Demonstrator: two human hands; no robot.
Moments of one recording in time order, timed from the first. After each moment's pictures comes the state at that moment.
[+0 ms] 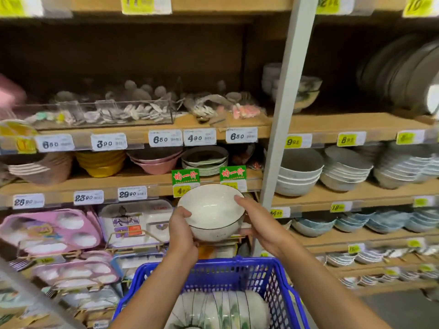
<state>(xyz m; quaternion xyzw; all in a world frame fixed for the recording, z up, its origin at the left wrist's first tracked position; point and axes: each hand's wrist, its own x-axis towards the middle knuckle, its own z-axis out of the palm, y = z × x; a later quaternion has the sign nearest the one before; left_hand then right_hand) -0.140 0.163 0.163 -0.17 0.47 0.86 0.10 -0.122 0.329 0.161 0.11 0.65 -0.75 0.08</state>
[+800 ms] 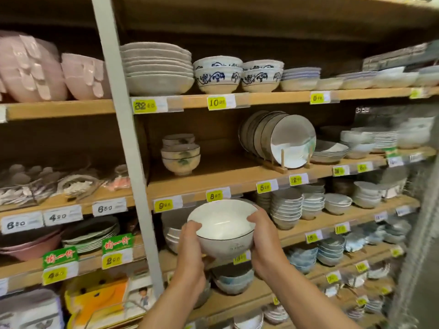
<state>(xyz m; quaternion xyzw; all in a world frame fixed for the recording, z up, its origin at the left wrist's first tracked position) -0.038 0.465 0.268 -0.02 0.56 0.82 0.11 -0.008 0.583 0.267 0.18 0.52 -0.80 -0.25</state>
